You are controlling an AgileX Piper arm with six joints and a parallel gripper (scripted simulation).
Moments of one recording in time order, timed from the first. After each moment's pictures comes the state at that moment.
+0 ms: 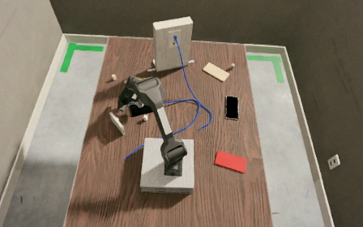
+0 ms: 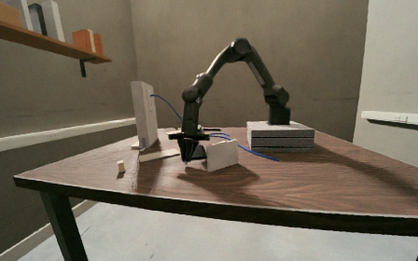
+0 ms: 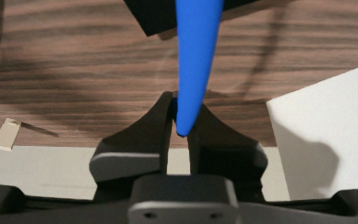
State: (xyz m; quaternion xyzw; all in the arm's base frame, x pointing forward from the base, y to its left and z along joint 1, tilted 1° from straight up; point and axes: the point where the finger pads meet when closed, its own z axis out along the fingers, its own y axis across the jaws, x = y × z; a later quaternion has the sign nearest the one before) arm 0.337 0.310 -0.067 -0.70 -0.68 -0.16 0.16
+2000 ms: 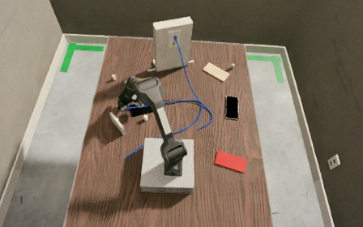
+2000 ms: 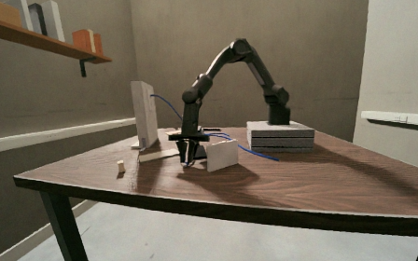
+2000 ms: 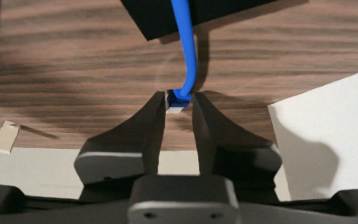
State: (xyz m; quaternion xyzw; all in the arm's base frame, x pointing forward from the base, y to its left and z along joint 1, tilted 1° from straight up) arm 0.338 0.311 -0.071 -0.70 -0.68 -0.16 0.16
